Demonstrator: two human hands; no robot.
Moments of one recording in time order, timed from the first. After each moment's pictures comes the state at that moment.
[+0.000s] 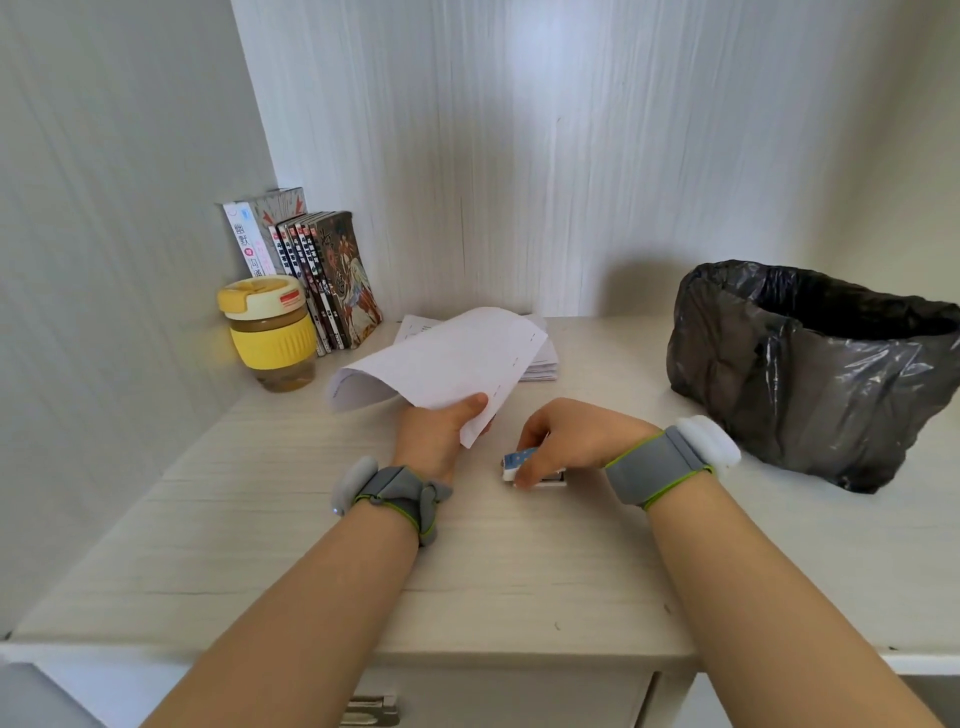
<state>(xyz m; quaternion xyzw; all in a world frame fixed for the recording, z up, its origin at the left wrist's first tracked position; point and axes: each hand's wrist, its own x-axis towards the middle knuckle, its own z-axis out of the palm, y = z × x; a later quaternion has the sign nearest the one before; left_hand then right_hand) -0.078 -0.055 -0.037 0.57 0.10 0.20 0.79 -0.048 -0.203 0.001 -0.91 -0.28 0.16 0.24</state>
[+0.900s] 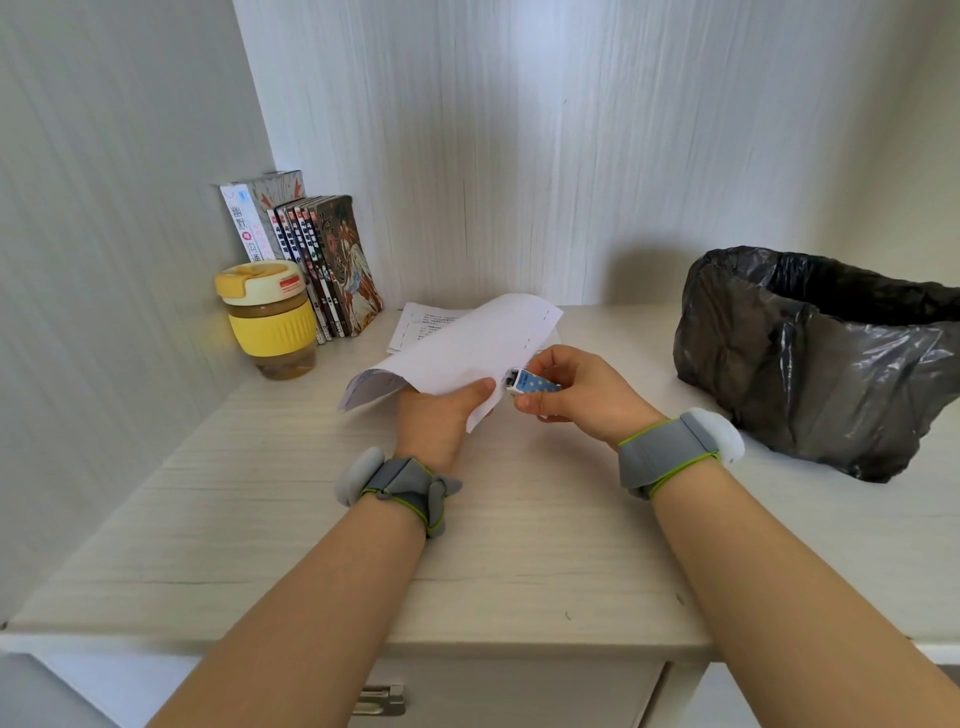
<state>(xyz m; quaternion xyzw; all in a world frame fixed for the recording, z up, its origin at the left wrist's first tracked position) -0.084 -0.058 -0.031 0.61 0.09 0.27 0.74 -0.034 -0.201 -0.007 -0.77 -0.24 0.09 0.58</state>
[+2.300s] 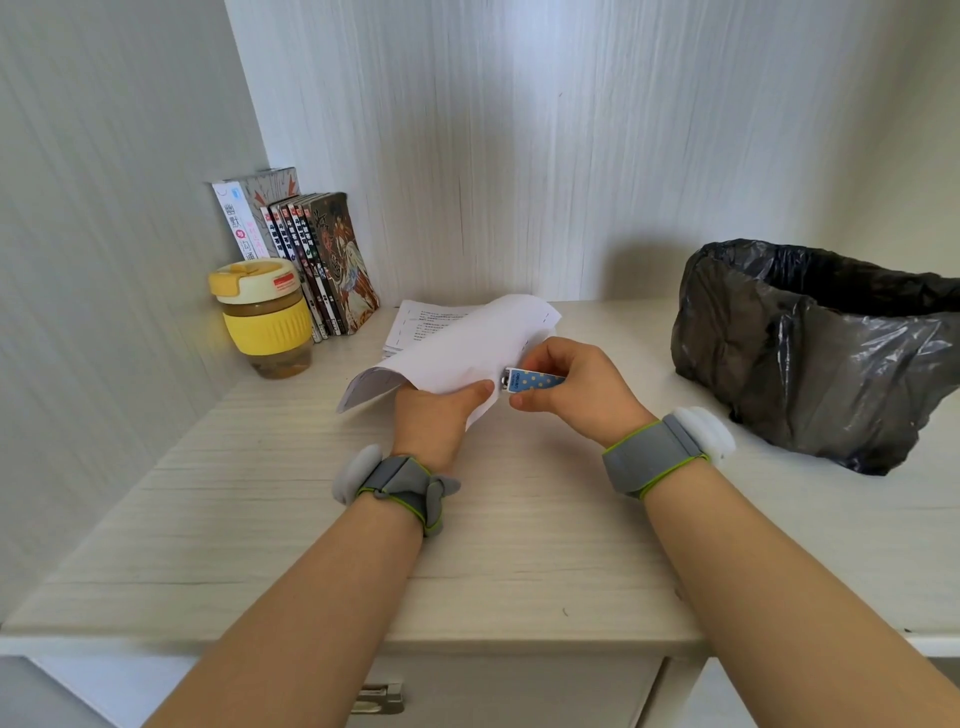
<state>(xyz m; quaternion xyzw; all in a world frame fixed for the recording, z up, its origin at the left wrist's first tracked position) -0.089 -0.062 -0.027 0.63 0.07 0.30 0.72 -0.039 -0.198 -0.009 -0.80 -0.24 -0.01 0.55</state>
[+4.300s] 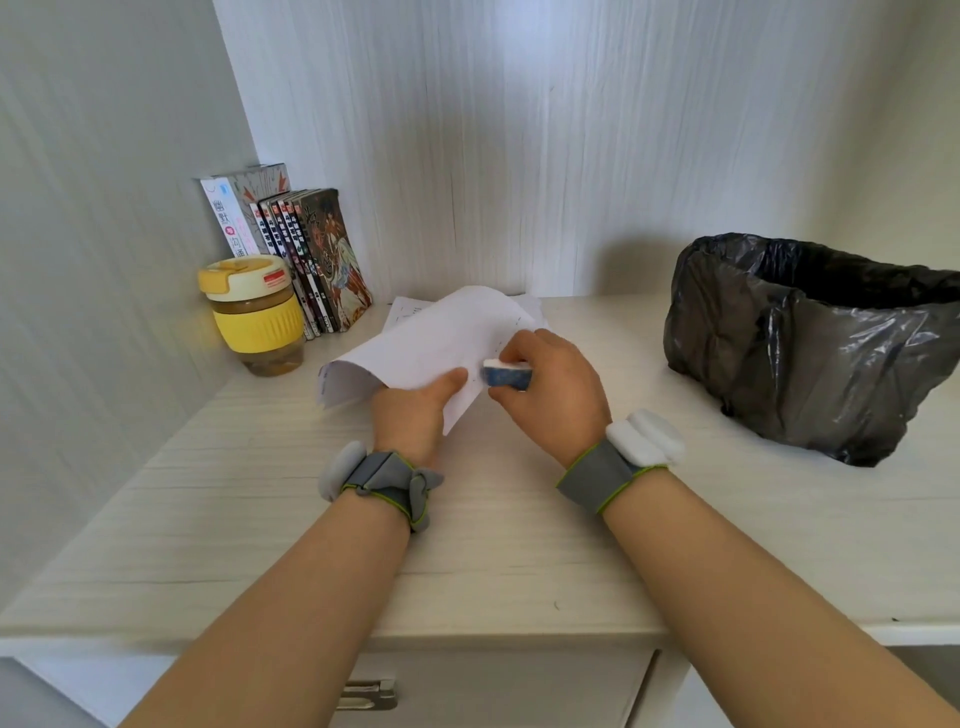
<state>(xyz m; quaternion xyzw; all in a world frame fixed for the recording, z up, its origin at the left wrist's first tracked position) -0.075 -0.044 -0.041 0.63 0.15 0.28 0.71 -0.054 -0.178 -0.018 -0.85 -0.29 -0.24 0.37</state>
